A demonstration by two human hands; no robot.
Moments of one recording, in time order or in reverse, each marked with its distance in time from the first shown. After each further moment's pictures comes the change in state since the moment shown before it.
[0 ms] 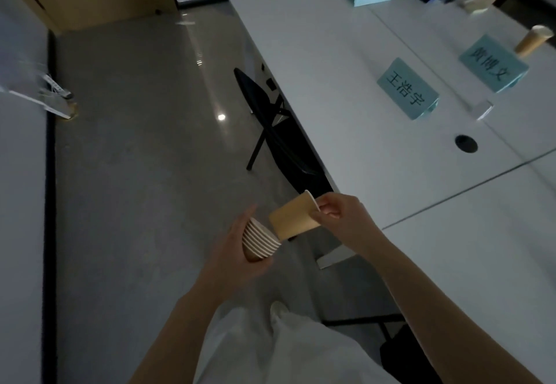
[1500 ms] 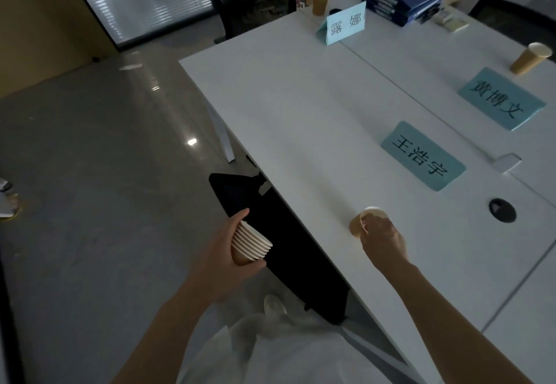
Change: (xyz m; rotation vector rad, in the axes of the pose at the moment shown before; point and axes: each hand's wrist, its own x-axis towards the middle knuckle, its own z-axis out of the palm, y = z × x) left_hand 0.373 0.033 -0.119 0.067 -0.197 0.075; right_hand 0.311 0.044 -0.062 -0.586 0.315 0.371
